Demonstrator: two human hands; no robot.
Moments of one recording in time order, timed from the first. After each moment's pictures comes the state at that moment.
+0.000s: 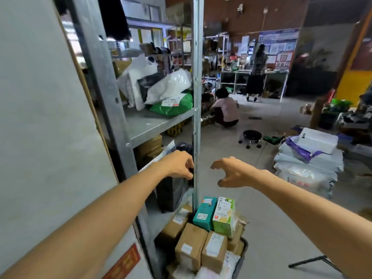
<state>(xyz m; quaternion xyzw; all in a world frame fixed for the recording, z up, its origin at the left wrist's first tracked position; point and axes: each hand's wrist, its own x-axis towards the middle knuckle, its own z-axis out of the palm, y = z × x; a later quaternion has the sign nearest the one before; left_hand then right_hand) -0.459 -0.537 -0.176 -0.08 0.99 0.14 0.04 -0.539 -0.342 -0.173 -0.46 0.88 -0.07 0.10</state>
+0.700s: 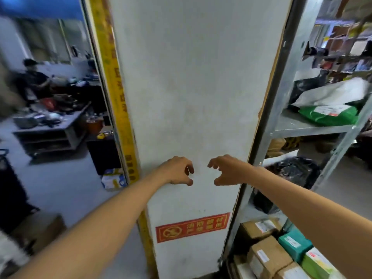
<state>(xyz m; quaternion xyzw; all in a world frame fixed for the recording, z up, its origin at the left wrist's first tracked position) -0.085 -0.593 -0.186 -0.45 0.87 0.20 -0.03 -0.273 -0.524 -0.159 -0.74 0.66 0.00 0.12</state>
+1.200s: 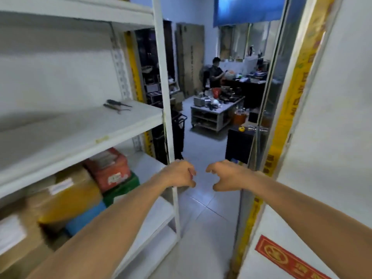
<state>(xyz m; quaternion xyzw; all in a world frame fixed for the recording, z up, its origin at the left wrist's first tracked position) 0.196 -0.427 -0.181 -0.79 0.58 0.18 -0.12 0.032 -0.520 -0.158 -0.95 0.28 0.07 0.11</state>
